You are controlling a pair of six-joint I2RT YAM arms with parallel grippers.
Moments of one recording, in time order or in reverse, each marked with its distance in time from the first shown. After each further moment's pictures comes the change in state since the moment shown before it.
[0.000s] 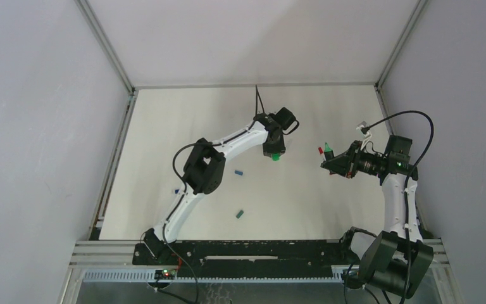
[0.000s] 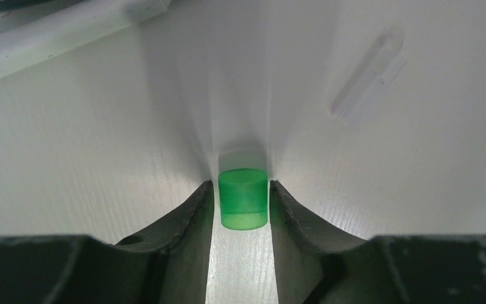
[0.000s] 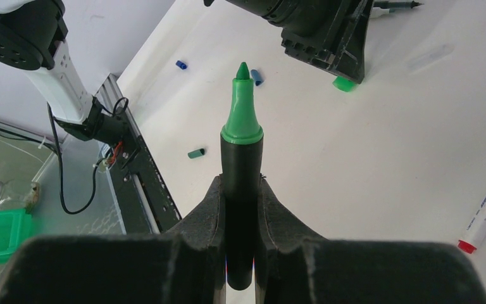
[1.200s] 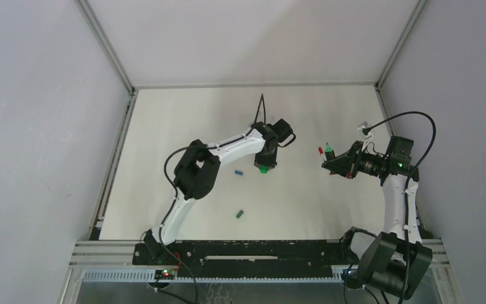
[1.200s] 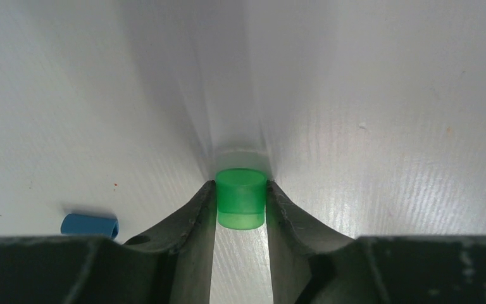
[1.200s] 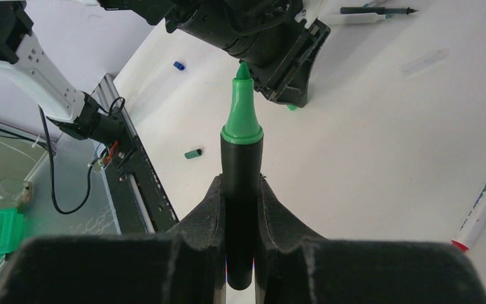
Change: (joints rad) left arm -0.043 -0.161 -0.272 -0.025 -0.023 0.178; right arm -0.016 -0.010 0.000 -0.014 -0.011 -0.032
